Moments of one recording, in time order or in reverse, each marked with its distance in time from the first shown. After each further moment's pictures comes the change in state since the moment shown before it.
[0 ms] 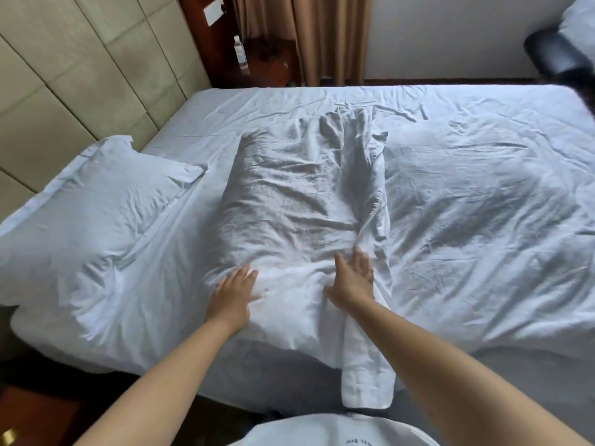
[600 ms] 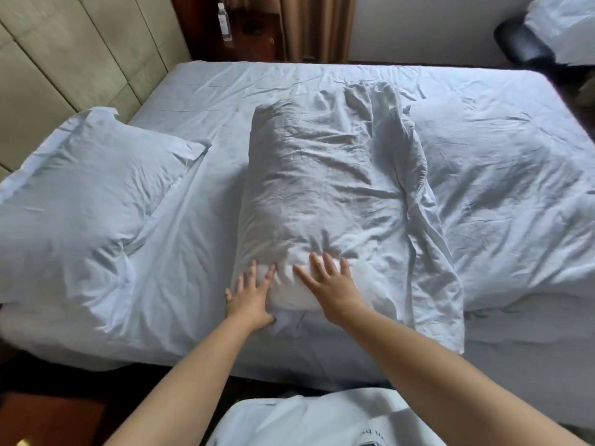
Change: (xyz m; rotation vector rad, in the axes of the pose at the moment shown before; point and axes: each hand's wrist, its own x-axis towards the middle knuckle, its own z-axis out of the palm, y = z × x) left_hand -0.030 -0.110 0.027 0.016 -0.387 -0.039; right_hand -0.071 -0.133 0.085 -0.592 -0.037 -0.425
